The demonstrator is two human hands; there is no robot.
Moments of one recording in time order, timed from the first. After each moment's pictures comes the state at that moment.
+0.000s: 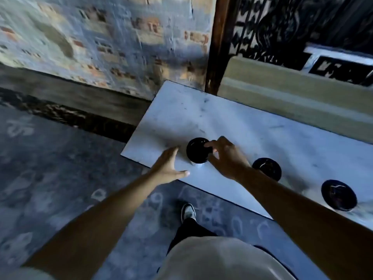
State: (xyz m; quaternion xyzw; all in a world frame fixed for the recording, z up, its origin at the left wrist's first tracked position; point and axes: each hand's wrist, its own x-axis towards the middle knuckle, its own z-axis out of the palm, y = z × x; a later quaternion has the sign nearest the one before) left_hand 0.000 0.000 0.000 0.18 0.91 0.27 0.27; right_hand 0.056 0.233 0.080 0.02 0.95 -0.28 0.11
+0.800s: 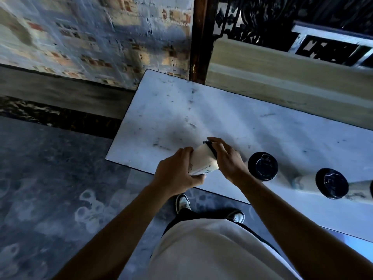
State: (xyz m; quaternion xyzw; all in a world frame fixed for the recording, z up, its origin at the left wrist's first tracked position) left_hand 0.026 0.046 0.066 0.24 0.93 0.23 0.17; right_hand 0.061 0.222 0.085 0.29 0.80 -0.51 0.12
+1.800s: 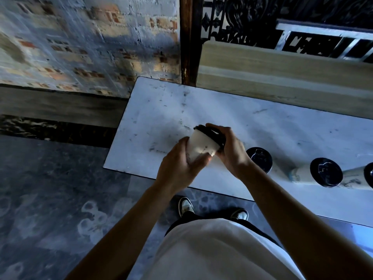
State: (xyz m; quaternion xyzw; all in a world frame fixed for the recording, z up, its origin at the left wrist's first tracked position) left_hand 0.027 0.067 0.096 0.16 0.90 0.38 0.17; right_hand 0.050 0.235 0.095 0.35 0.54 -0.76 0.02
